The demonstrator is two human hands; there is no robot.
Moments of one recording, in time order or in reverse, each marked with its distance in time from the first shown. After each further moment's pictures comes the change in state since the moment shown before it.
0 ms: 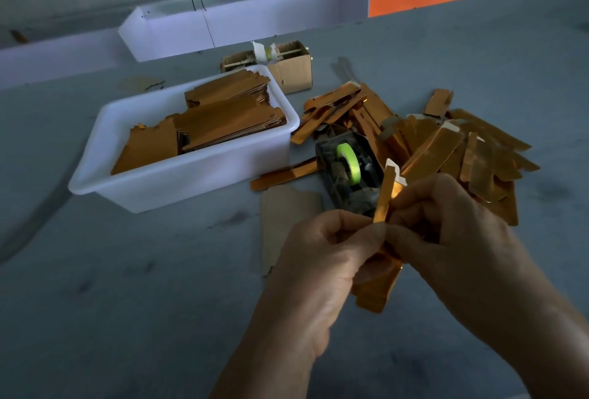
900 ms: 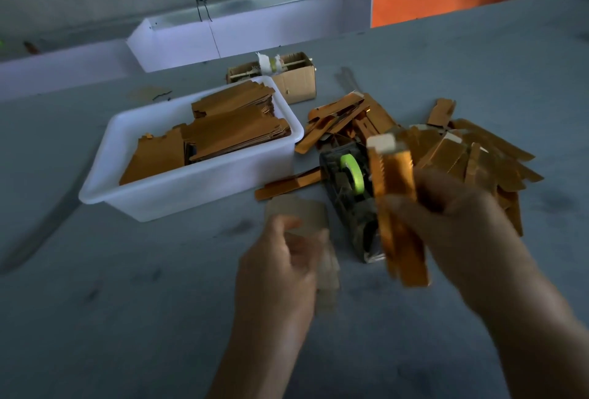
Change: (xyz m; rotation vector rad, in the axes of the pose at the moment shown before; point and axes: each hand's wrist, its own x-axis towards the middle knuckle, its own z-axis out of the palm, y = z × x) left_hand 0.000 -0.007 -0.030 0.728 0.477 0.161; right_hand 0.025 0.005 0.001 0.100 -0.011 0.134
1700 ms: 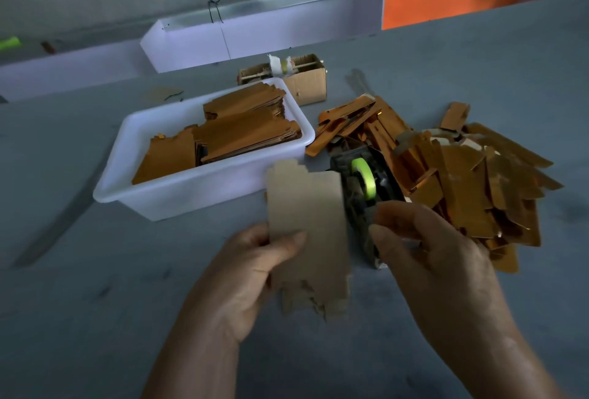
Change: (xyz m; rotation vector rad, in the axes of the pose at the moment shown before) left_hand 0.026 -0.019 -0.032 -0.758 -0.325 -0.345; right_hand -0.024 -0.003 0.030 0.021 0.153 -0.158
